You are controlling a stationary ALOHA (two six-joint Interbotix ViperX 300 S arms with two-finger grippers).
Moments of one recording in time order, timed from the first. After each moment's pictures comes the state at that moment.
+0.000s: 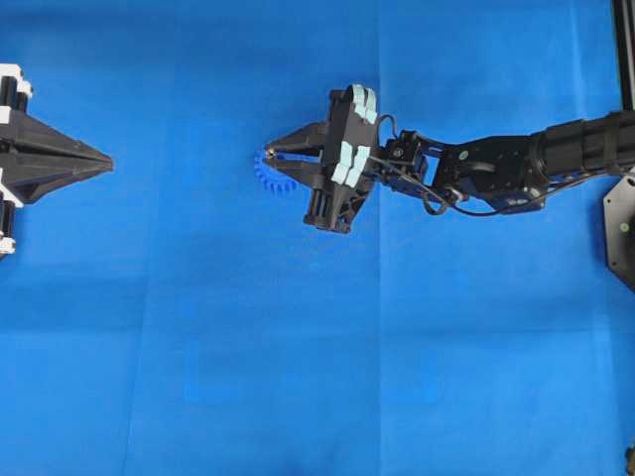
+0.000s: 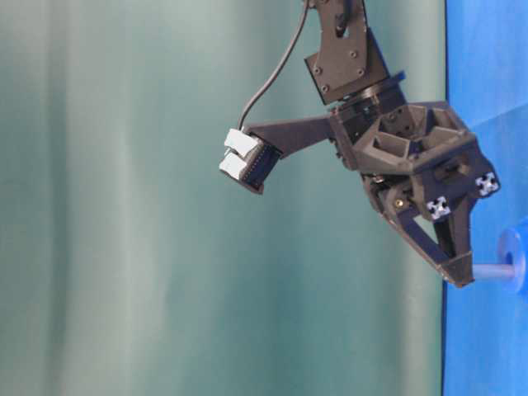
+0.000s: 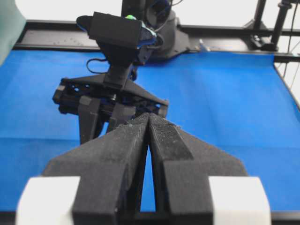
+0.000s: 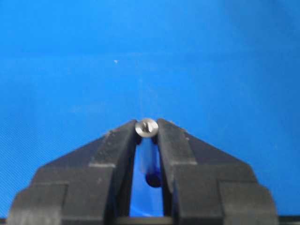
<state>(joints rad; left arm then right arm) 0.00 -0.98 1.20 0.00 -0.24 -0.02 -0.09 0.26 0.60 0.33 -0.52 -0.14</state>
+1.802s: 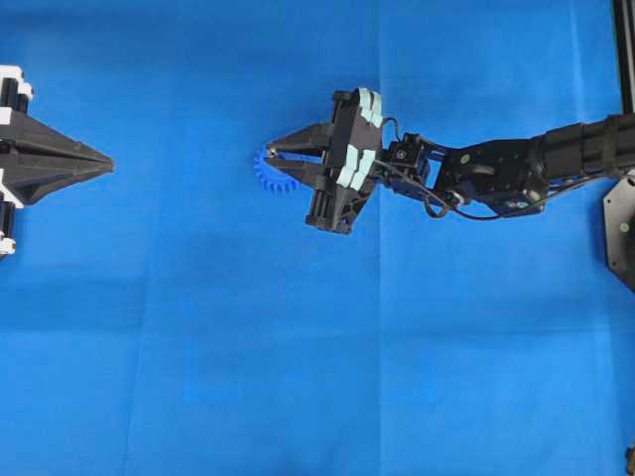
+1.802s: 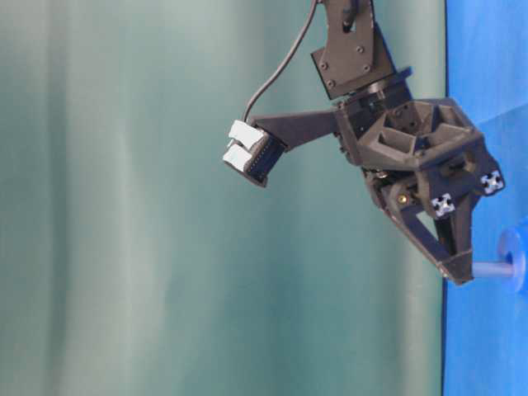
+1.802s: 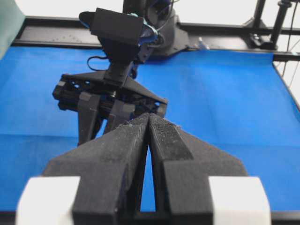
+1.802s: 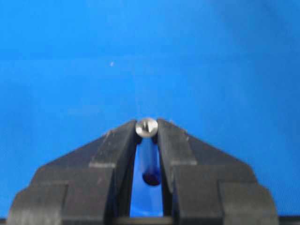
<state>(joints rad) 0.00 -0.98 1.20 0.00 -0.24 -0.03 -0.08 0.27 0.62 0.36 -0.54 -0.17</state>
